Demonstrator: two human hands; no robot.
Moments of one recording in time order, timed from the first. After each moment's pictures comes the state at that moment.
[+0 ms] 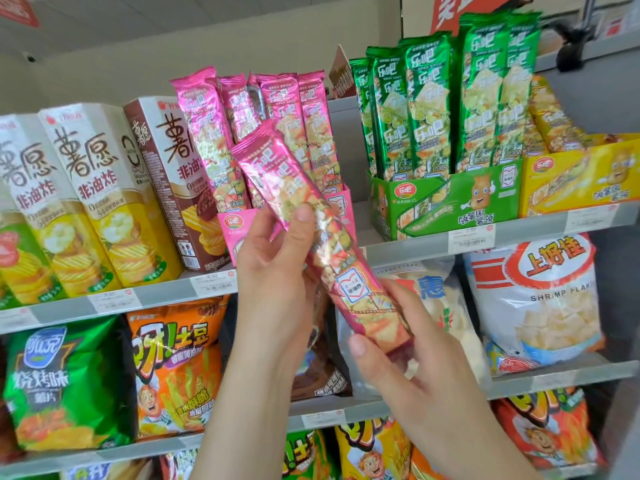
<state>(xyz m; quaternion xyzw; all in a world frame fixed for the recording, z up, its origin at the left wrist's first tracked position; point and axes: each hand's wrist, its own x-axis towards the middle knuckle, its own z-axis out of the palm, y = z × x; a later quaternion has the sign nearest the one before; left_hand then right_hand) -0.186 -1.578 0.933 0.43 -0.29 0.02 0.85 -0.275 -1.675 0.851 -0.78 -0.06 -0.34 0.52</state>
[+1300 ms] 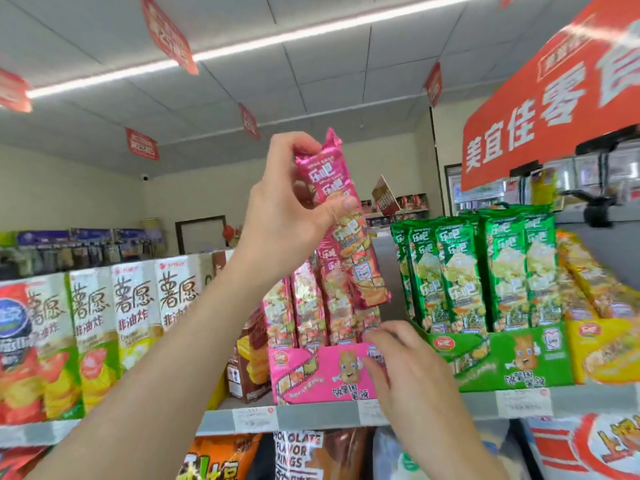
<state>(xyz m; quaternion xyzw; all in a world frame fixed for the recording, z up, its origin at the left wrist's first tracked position) -0.134 -1.558 1.117 0.62 -0.51 0.38 0.46 -0.188 -1.695 0.953 -0.89 -0.03 -0.42 0.17</state>
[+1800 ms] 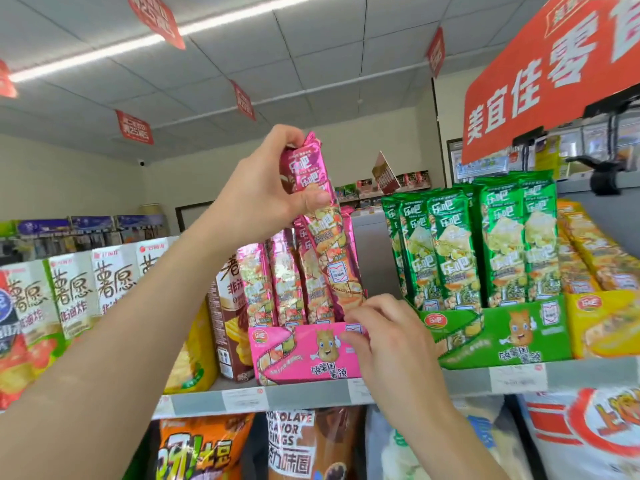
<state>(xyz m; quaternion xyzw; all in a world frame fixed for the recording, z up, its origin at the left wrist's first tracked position) -0.106 -1.550 1.131 0.75 -0.48 0.33 0.33 -0.167 -1.695 0.946 -0.81 -0.07 -0.55 0.20</state>
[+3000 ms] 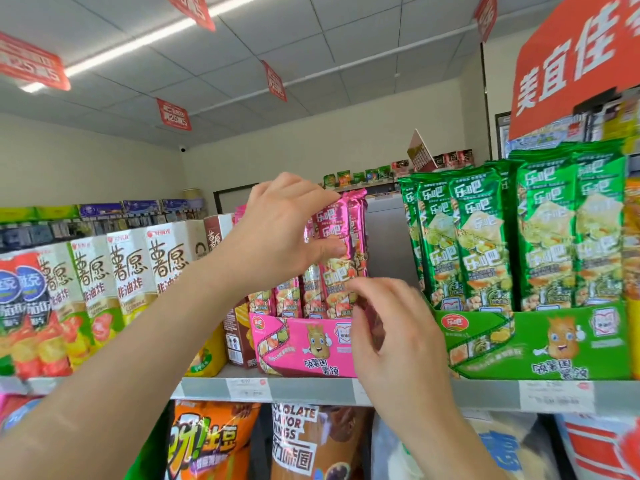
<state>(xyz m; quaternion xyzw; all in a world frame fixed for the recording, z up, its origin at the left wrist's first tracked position) -0.104 -1.558 1.084 0.80 -0.41 0.44 0.01 -0.157 -1.699 0.945 -0.74 -0.14 -0.57 0.32</state>
